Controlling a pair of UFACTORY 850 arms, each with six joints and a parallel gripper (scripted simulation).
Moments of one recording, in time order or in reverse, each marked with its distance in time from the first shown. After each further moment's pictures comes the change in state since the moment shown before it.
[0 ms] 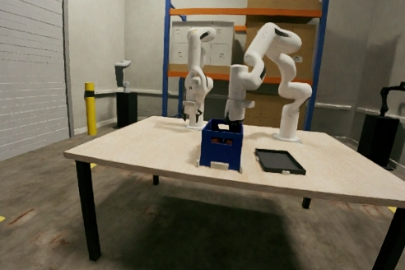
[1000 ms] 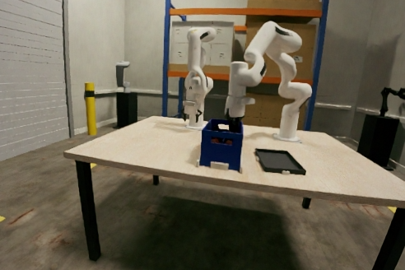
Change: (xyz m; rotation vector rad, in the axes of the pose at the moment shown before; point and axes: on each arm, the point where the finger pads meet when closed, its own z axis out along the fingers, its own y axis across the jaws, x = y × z) left arm -0.002 0.000 -0.015 0.001 0.000 0.000; right arm 0.000 0.000 0.000 0.000 0.000 0.000
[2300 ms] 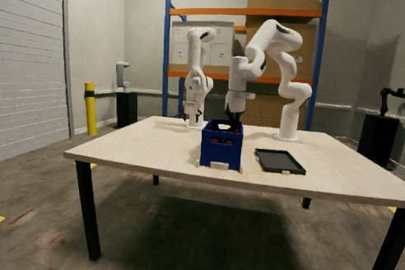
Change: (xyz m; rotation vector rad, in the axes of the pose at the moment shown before) left arm -0.002 0.000 -0.024 0.000 0.000 0.000; right arm 0.000 0.000 0.000 0.000 0.000 0.000
